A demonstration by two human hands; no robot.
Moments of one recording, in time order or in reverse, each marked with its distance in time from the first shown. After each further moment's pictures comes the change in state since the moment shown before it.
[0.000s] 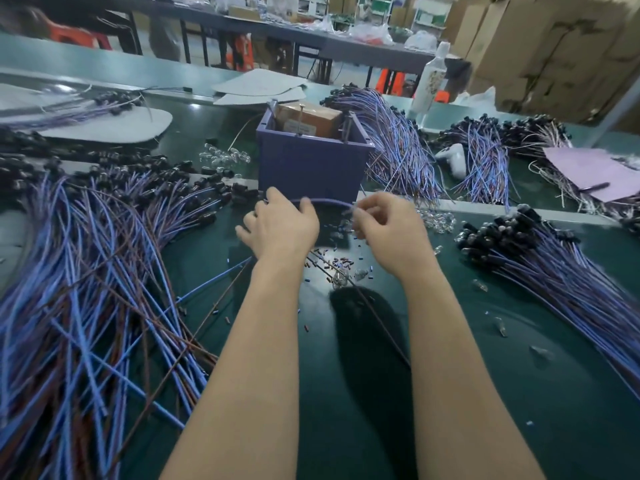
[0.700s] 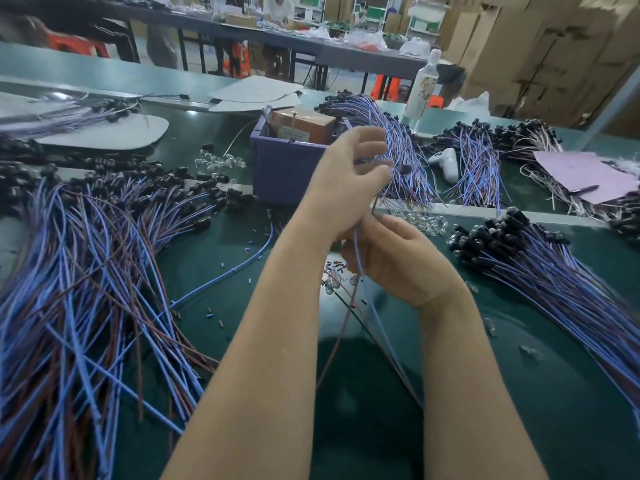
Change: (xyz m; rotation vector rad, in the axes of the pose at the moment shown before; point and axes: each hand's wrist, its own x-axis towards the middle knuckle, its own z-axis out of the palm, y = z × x) left_hand -0.037 0.061 -0.027 -0.806 -0.343 0.539; right_hand -0.021 0.003 -0.018 1.003 -0.559 0.035
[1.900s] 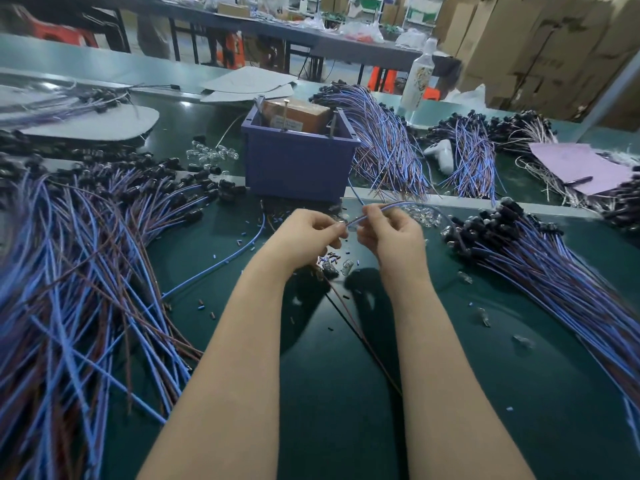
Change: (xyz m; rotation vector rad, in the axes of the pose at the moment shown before) left_hand -0.014 -0.079 -0.022 0.292 -0.144 -0.359; right_hand 0.020 0.033 -0.024 -0.235 0.777 -0.144
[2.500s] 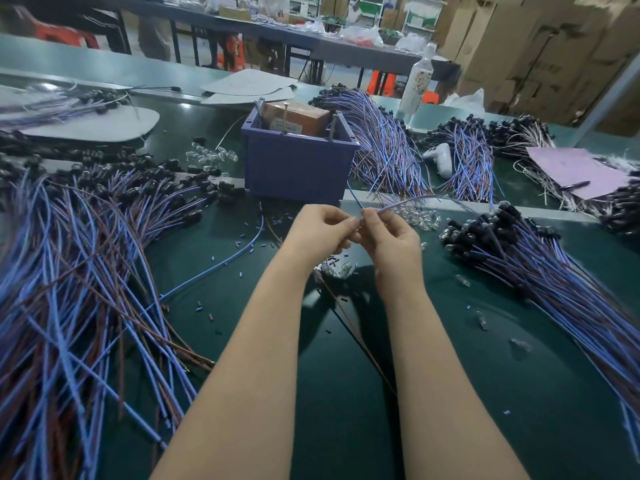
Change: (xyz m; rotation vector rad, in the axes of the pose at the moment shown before) left_hand 0.006 0.012 0.019 -0.229 0.067 0.058; right_hand 0.000 0.006 0.002 0.228 -0.035 0.003
